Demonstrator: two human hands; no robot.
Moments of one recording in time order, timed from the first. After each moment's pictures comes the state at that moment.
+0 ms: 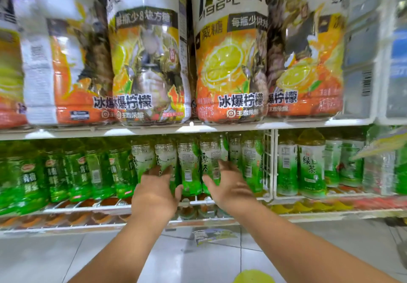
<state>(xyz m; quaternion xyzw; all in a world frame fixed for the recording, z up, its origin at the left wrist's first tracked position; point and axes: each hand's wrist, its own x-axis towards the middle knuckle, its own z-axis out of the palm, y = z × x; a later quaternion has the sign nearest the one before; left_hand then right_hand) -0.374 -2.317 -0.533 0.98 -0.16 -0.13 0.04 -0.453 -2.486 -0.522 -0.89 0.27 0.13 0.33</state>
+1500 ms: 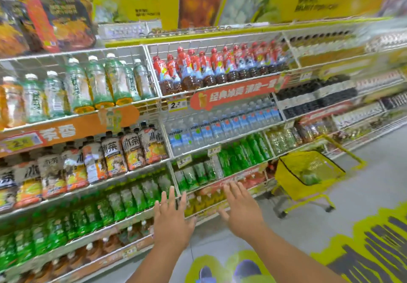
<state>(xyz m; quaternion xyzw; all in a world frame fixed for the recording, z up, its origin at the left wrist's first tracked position) -0.838 -2.304 -0.139 0.91 -0.41 -0.02 0.03 -0.982 -2.470 -0.151 -0.94 0.32 -0.02 0.06</state>
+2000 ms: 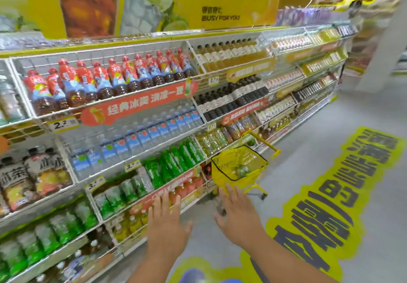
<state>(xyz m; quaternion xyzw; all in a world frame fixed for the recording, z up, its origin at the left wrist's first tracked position) -1.059 -2.505 -0.157 0.85 -0.53 -0.01 0.04 -1.249 -2.621 -0.155 -0.90 0.43 -0.05 0.05</state>
